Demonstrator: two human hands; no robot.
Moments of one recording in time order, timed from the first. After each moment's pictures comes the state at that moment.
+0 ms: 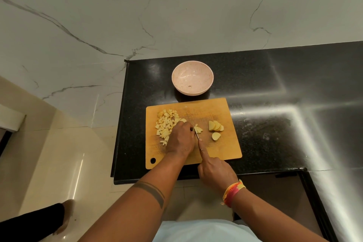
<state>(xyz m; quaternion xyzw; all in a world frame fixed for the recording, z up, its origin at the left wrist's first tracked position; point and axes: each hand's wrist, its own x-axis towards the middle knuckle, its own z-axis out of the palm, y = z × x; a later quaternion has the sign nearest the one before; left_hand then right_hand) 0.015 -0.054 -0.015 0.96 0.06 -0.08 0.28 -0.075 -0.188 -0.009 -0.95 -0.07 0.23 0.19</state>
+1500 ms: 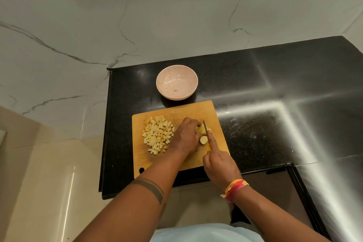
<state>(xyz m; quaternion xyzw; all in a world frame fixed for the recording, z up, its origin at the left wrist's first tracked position) 0.043 -0.092 -0.016 0.93 -0.07 -0.14 0.33 -0.059 -0.223 0.004 -0.94 0.07 0.15 0.30</state>
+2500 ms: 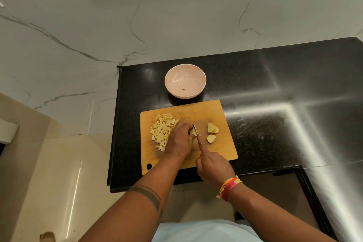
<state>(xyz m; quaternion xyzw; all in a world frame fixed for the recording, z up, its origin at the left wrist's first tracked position) 0.025 -0.058 -0.024 0.95 0.00 -0.09 0.31 -0.056 -0.190 -0.003 -0.96 -0.01 0.19 0.22</state>
